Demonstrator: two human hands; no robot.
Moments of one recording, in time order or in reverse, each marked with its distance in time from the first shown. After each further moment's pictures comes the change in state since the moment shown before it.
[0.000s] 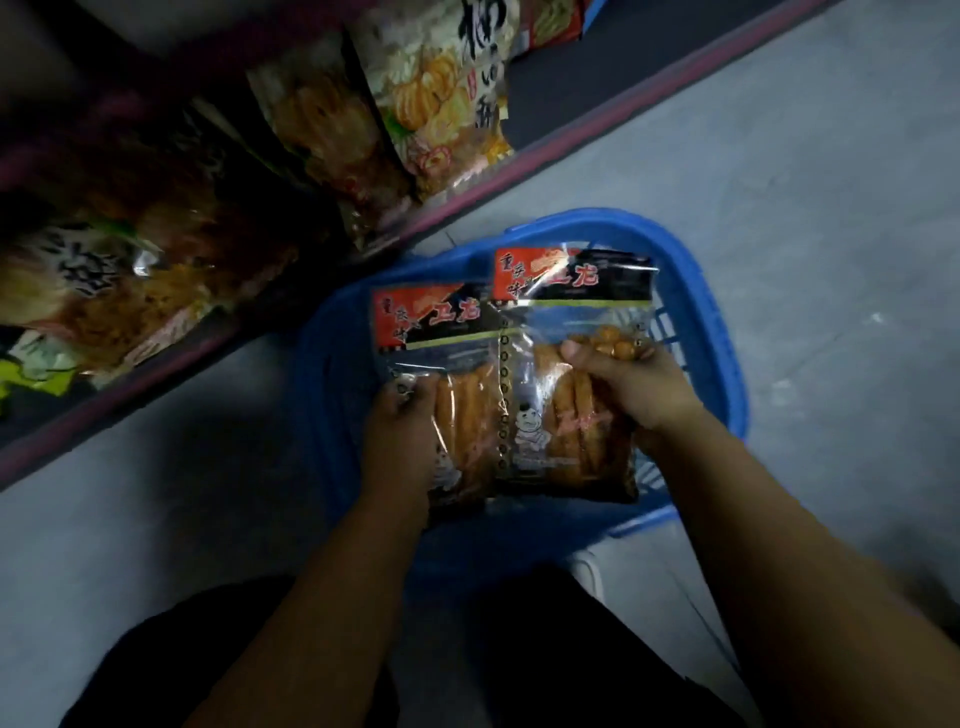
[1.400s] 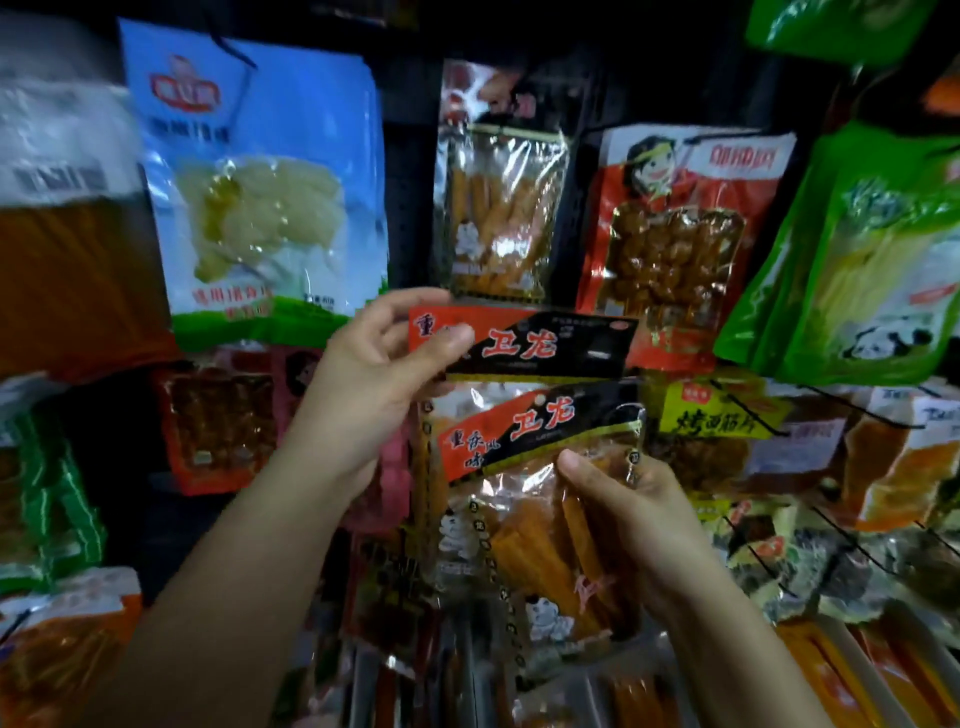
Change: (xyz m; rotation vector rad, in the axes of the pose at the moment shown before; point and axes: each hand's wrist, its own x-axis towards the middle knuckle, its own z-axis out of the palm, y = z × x) left_hand -0.564 0.612 -0.497 -0.263 -0.049 1.360; right_hand -0.667 -0.527 0.298 -0.047 -0.664 -1.029
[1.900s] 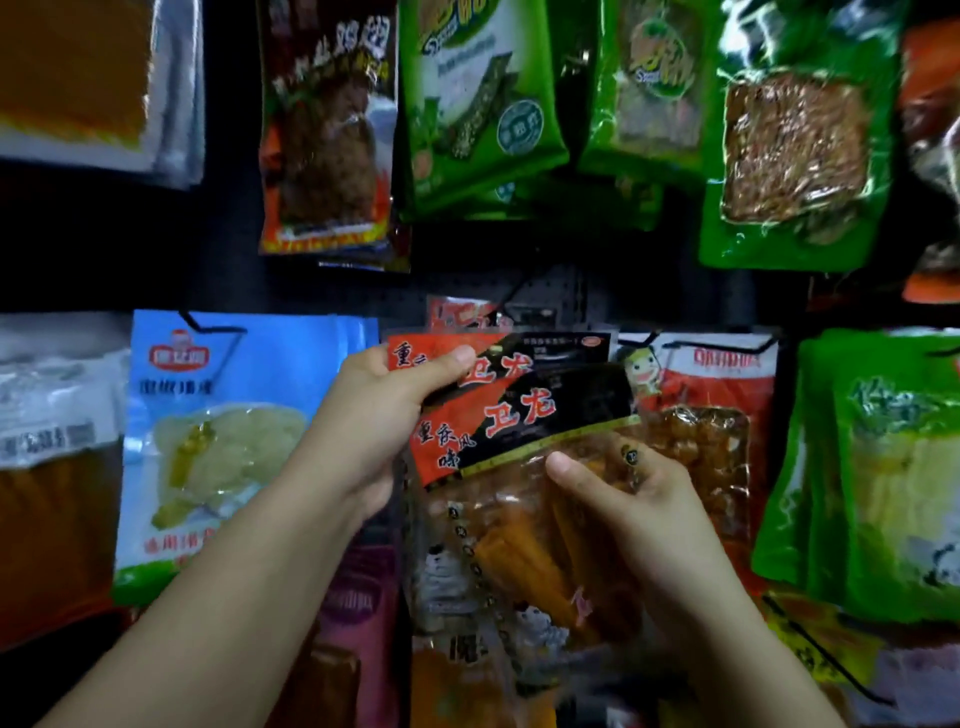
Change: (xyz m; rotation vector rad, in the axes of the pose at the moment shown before) left_hand 0.117 0.079 0.046 -0.073 0.079 0.077; right_hand 0.115 -0.109 -0.009 -0.068 -0.038 -0.416
